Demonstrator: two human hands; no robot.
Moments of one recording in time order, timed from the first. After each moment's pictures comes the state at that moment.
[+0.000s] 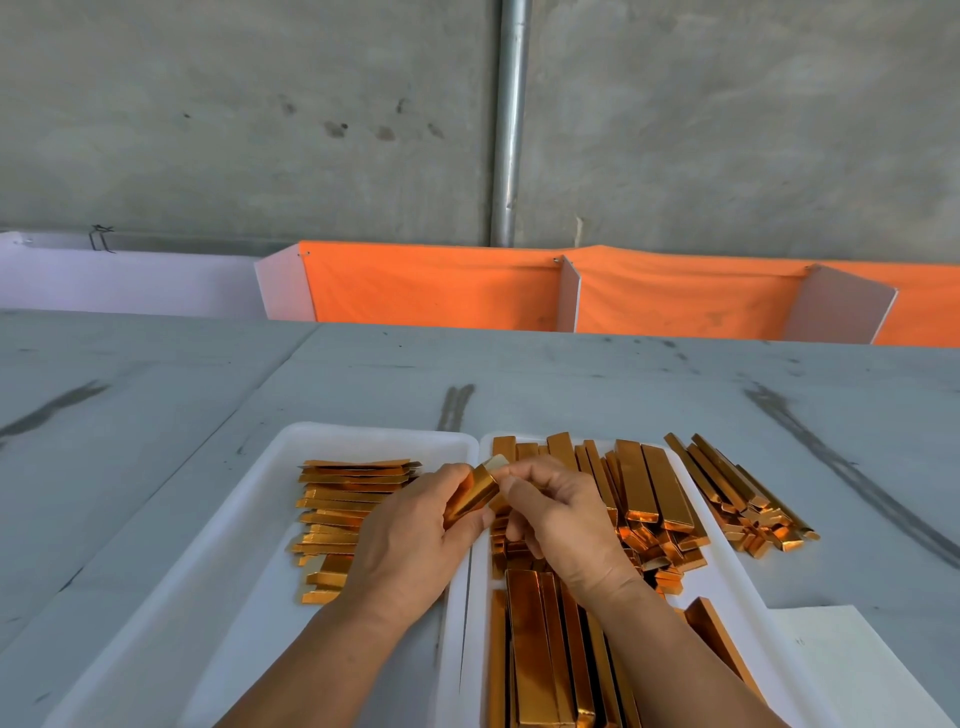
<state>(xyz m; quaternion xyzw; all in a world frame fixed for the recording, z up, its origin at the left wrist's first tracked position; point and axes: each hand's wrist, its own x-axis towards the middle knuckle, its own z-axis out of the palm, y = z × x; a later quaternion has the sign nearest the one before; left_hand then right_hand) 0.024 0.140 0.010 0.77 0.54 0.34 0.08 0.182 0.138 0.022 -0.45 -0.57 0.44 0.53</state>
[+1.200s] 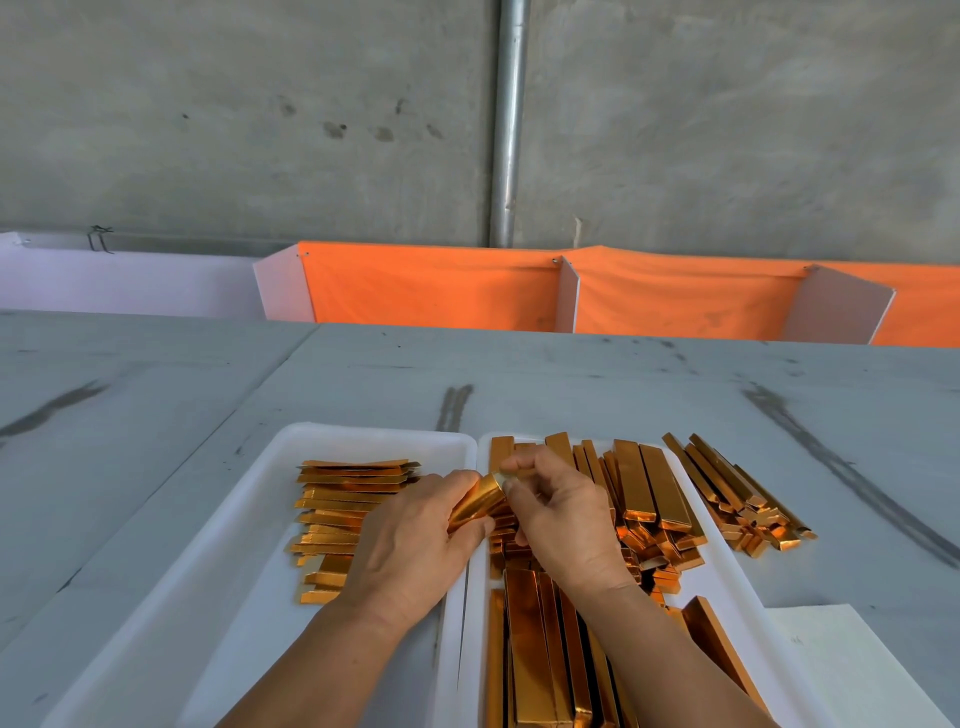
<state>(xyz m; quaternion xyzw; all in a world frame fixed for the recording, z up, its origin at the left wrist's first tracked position) 0.026 0.139 0.009 0.79 0.53 0.31 0.03 0.184 0.143 0.012 -0.53 -0.62 0.27 0.51</state>
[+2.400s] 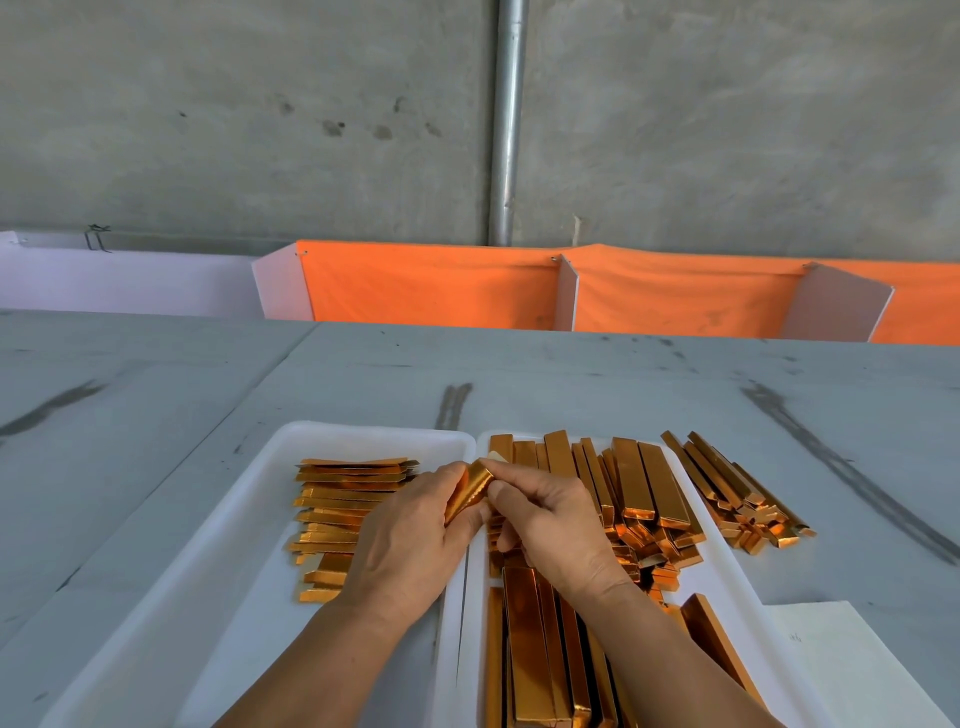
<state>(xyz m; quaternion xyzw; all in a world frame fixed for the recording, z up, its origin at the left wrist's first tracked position) 0.027 0.142 0.006 0.77 0.54 0.34 0.05 0.179 0.137 0.014 -0.47 -0.59 0.41 0.51</state>
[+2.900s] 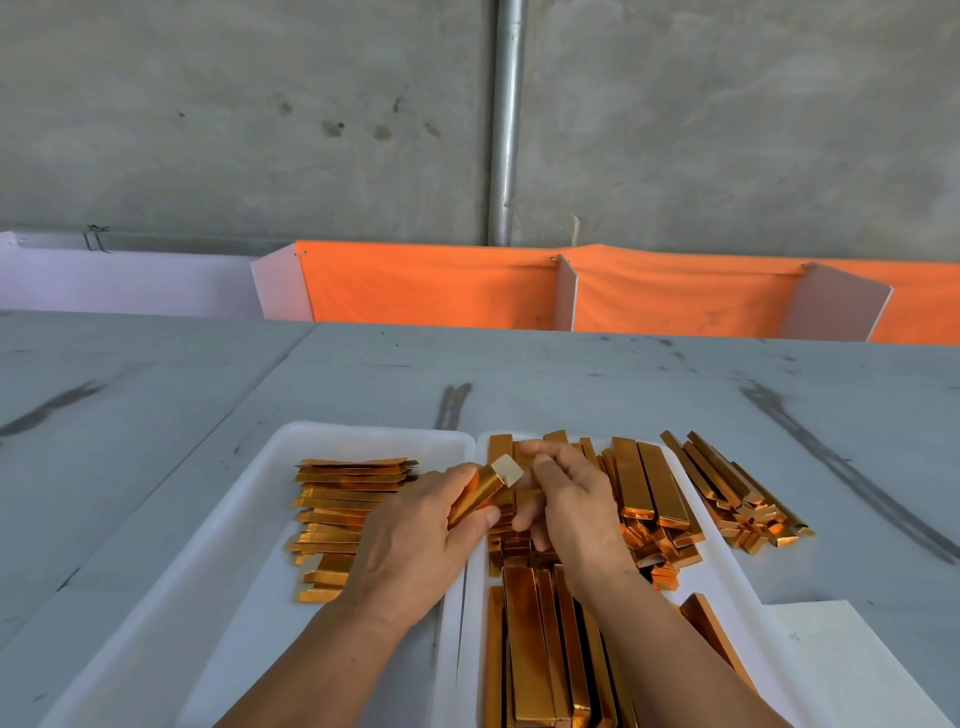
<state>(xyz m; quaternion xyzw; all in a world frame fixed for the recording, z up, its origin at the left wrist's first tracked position) 0.028 0.139 0.009 0.78 0.52 0.34 0.06 0.188 0.143 0.021 -0.49 -0.48 0.45 0.58</state>
